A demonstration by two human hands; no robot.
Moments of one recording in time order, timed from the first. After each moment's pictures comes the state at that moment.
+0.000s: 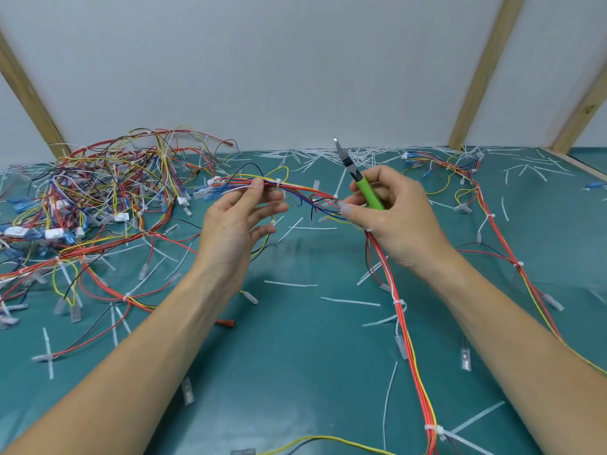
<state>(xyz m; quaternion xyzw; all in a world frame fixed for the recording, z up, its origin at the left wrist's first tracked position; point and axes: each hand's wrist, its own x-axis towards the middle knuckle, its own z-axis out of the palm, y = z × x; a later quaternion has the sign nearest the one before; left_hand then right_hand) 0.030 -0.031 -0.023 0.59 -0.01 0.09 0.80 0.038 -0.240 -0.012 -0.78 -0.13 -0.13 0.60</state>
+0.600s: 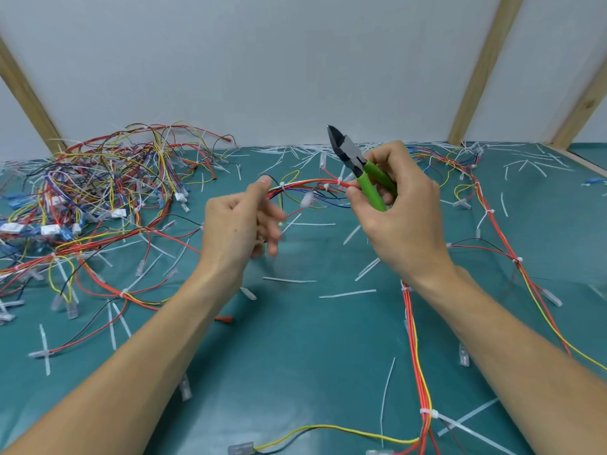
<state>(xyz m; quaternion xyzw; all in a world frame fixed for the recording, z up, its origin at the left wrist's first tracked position) 0.021 -0.038 -0.019 0.70 0.02 0.11 0.71 0.027 -0.233 -0.015 -0.80 -0.17 -0.34 0.46</state>
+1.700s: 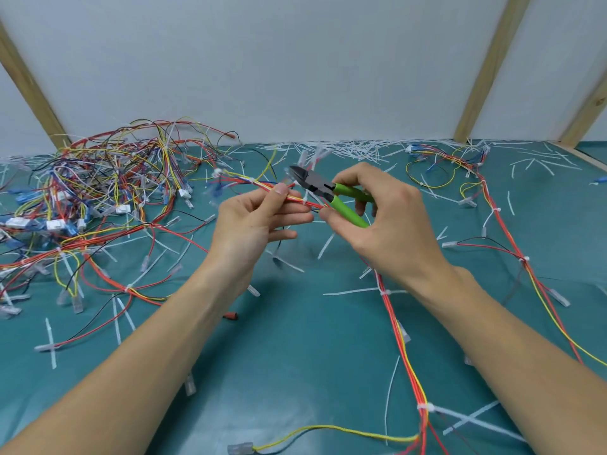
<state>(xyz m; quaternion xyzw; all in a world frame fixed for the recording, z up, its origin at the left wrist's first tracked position) 0.024 -0.039 -0.027 0.66 -0.01 0.05 0.75 0.027 -0.228 -0.023 -0.84 -0.25 -0.31 0.37</state>
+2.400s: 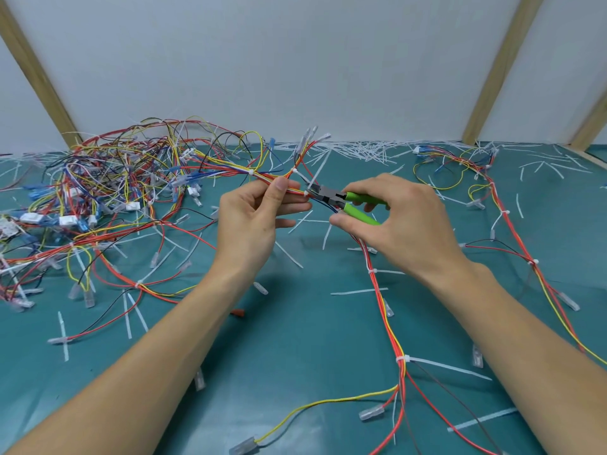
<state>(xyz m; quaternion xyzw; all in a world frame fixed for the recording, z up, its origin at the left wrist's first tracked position) 0.031 -0.037 -0.033 0.68 -0.06 0.18 0.71 0.031 -0.239 -0.020 -0.89 -0.21 -0.25 0.32</state>
